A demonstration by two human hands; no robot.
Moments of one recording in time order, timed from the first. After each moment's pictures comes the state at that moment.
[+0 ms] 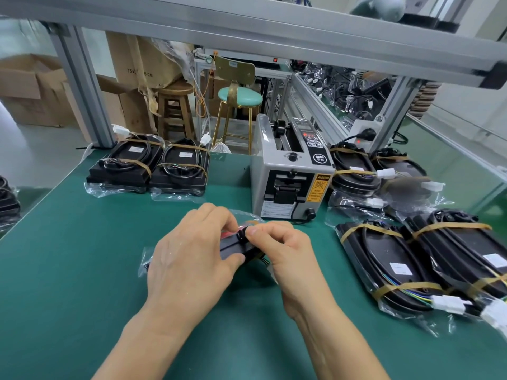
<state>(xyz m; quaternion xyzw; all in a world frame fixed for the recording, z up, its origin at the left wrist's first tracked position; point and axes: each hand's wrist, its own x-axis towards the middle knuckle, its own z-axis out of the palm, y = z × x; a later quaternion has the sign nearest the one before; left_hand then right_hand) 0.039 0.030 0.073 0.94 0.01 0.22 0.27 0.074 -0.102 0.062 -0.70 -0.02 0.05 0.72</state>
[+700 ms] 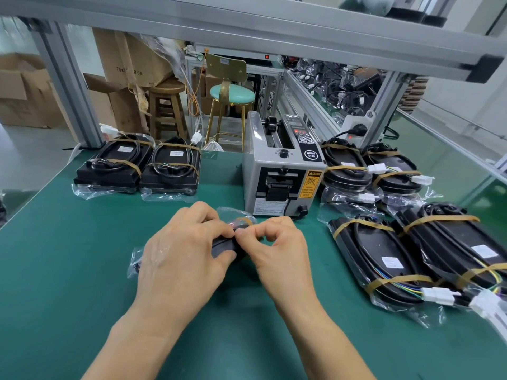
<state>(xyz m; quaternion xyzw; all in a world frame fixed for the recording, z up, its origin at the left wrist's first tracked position) 0.041 0.027 0.074 0.94 -0.02 0.23 0.27 0.074 -0.100 0.056 -0.81 -0.02 -0.06 0.59</state>
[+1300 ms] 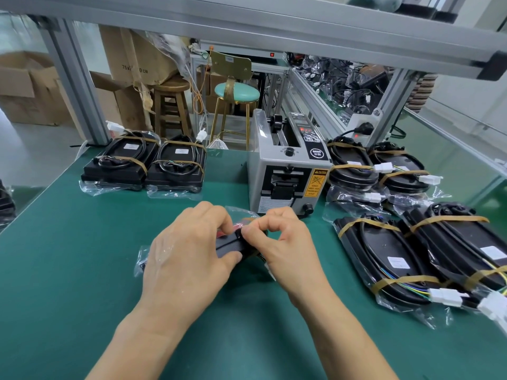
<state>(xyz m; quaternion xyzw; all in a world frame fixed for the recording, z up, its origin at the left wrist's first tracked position) 0.038 0.027 0.075 0.94 0.00 0.22 0.27 0.079 -0.106 0.067 -0.82 -0.05 0.01 0.57</state>
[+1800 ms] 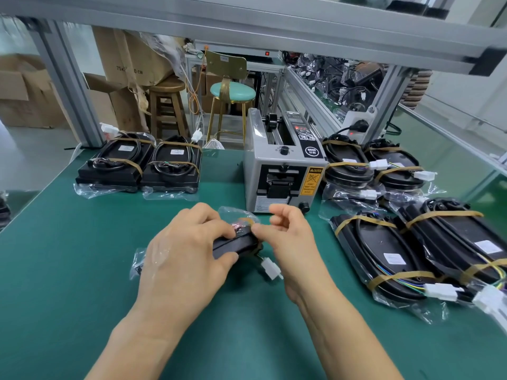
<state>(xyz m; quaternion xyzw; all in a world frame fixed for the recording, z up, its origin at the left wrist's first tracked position) 0.036 0.026 0.077 0.94 -0.02 0.21 0.29 0.085 -0.112 0.061 -0.75 0.05 0.04 0.66</state>
